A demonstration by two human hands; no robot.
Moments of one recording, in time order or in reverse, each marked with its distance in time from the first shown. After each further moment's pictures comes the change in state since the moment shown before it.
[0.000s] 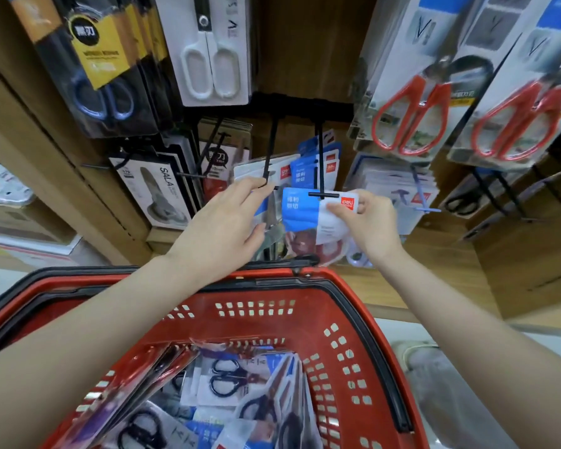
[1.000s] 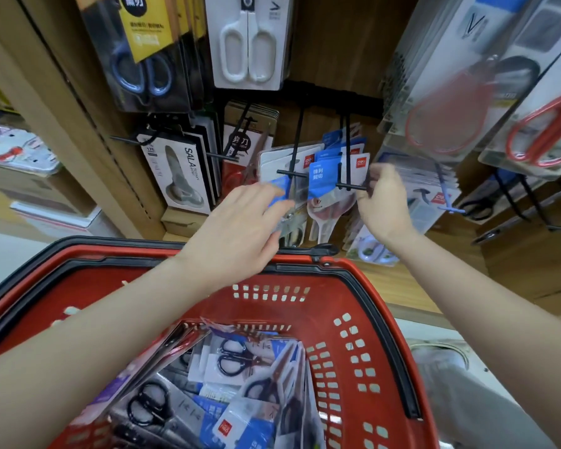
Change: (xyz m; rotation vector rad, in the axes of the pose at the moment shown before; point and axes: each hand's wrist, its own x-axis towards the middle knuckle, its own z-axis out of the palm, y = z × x) left_hand -0.030 -0.001 -0.006 0.153 -0.025 0.084; right_hand 0.023 -0.001 0.014 -0.300 -0.022 -0.066
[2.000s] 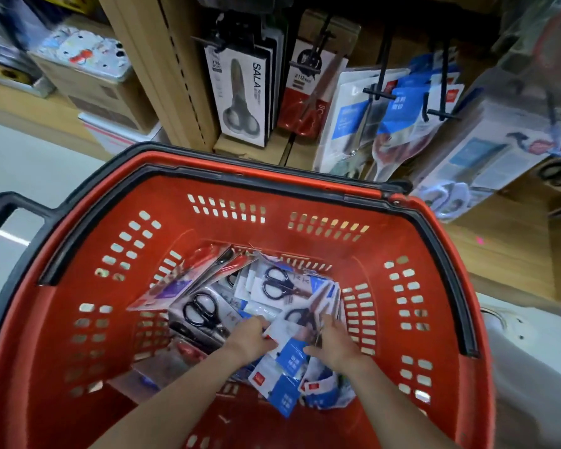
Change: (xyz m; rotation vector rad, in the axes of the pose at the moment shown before) left_hand -0.216 0.079 0.167 -0.823 -0.901 -0.865; right_hand -0.278 0.053 0.117 -0.237 -1.081 0.382
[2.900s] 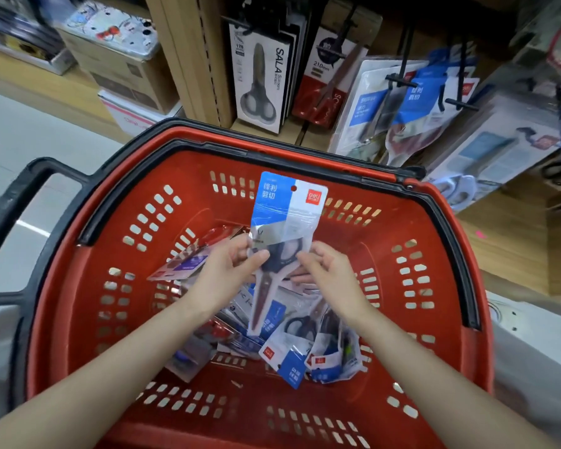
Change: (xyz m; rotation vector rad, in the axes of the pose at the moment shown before) left_hand -0.100 0.025 -0.090 -0.798 0.383 0.474; right_hand -0.057 -0.090 -0.046 0.790 0.155 -0.550
